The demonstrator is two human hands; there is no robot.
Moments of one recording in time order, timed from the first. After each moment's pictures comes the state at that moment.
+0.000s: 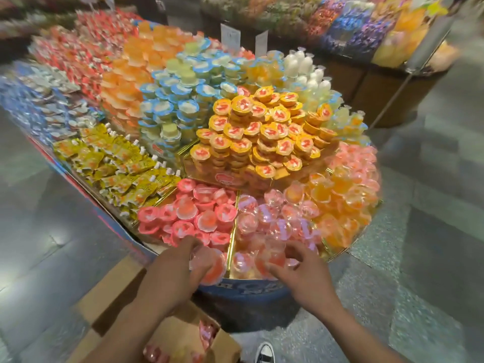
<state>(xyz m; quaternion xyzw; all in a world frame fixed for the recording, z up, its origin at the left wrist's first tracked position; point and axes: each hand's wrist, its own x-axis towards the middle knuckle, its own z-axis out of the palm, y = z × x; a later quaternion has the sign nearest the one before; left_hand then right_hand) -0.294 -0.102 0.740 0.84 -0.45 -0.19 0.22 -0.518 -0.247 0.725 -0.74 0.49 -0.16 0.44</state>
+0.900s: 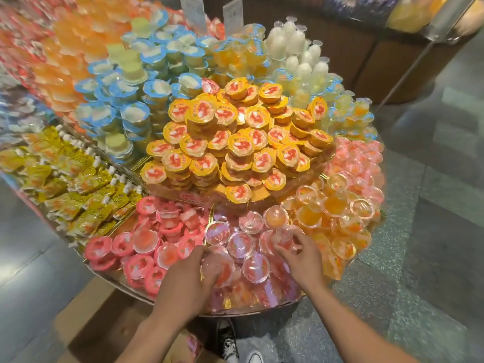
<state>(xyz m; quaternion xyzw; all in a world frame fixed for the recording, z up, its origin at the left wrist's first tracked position) -0.321 -0.298 0.688 0.84 -0.43 -0.23 0.24 -0.517 -0.481 0.625 -0.70 0.55 -0.17 0.42</state>
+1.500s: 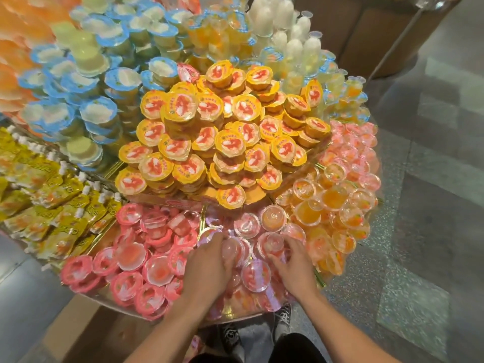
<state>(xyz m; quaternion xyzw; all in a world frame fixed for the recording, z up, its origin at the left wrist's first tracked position) -0.305 -0.381 0.636 0.81 -0.49 -0.20 0.23 -0.498 -0.481 0.581 -0.70 0.58 -0.10 0.39</state>
